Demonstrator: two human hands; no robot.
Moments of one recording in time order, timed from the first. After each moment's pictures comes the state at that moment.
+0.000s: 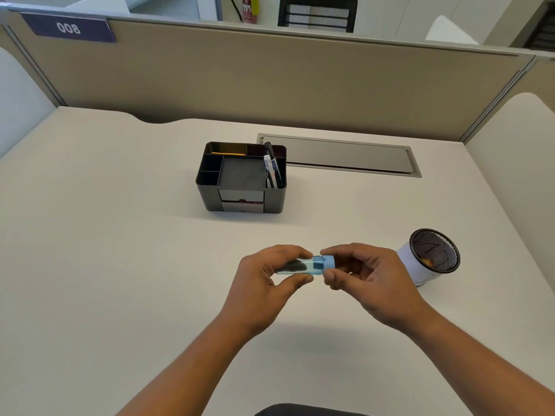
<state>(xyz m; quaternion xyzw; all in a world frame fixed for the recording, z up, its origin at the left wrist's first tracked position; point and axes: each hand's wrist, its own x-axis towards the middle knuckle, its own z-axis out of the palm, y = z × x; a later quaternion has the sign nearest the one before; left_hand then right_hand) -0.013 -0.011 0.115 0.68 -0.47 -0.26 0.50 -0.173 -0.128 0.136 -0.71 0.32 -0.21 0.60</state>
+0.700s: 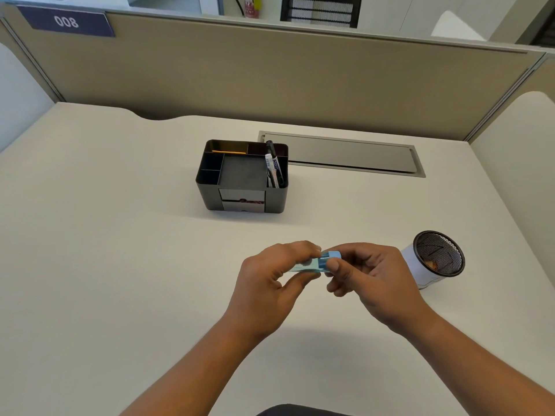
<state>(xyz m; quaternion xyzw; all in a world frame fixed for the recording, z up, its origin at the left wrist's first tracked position) -0.015 -0.017 0.116 0.65 -0.55 -0.12 0.52 -0.162 -0.126 0.142 -0.66 0.33 -0.23 0.63</state>
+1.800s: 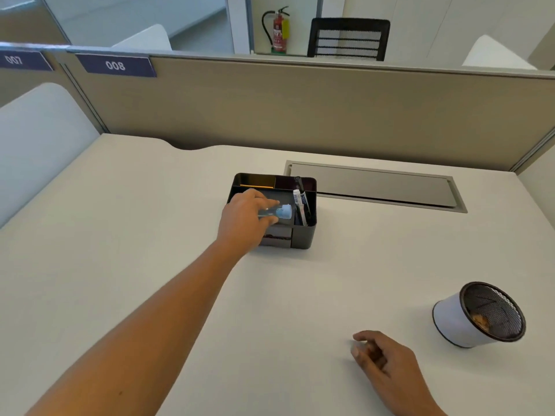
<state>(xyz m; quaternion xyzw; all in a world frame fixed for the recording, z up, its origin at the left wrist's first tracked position) 0.153 -0.119 0.104 0.84 -0.47 -0.06 0.28 -0.187 -0.137 0.009 -0.78 0.43 -0.11 0.44</state>
